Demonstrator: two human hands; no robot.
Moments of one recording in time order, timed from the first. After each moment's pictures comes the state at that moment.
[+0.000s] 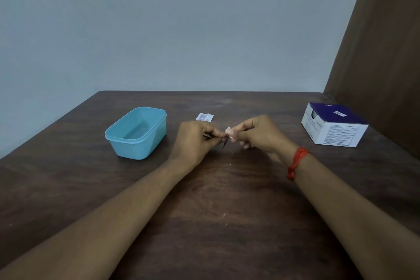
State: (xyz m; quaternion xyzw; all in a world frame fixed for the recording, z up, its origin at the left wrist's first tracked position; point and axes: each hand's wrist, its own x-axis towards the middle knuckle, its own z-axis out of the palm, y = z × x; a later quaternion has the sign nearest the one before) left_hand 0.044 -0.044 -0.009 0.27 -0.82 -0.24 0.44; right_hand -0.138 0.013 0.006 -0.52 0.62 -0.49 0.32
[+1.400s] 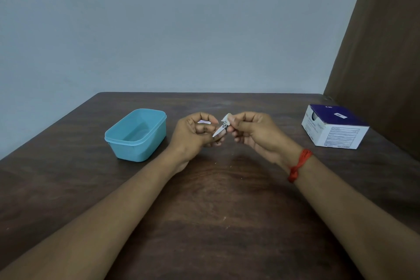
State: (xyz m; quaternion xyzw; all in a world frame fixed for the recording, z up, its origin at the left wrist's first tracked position) left_hand 0.046 -0.049 -0.001 0.23 -0.64 -0.59 0.43; right_hand -0.124 0.020 0.020 -0.45 0.48 -0.60 0.45
